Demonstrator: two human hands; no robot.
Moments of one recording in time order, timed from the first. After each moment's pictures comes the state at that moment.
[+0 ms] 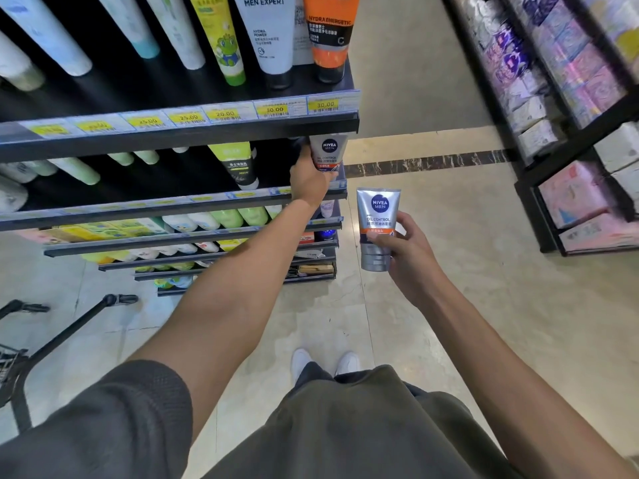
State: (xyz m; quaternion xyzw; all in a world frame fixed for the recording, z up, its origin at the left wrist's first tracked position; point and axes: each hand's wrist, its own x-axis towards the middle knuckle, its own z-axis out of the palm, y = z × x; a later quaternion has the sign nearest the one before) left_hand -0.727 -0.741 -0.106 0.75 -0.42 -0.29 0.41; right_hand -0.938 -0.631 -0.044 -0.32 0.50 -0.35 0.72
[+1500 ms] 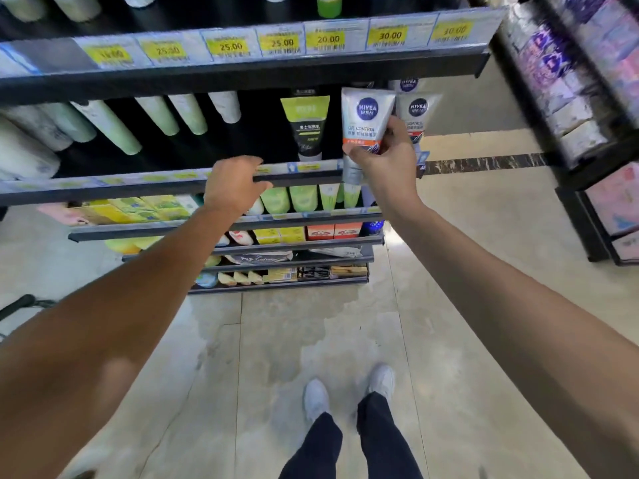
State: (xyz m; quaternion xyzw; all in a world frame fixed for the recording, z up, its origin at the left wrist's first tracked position) left_hand -0.488 -0.614 -0.124 0.78 -0.61 -0.06 0.12; right_hand -0.736 -0.676 -0.094 -0.54 0.51 -0.45 0.49
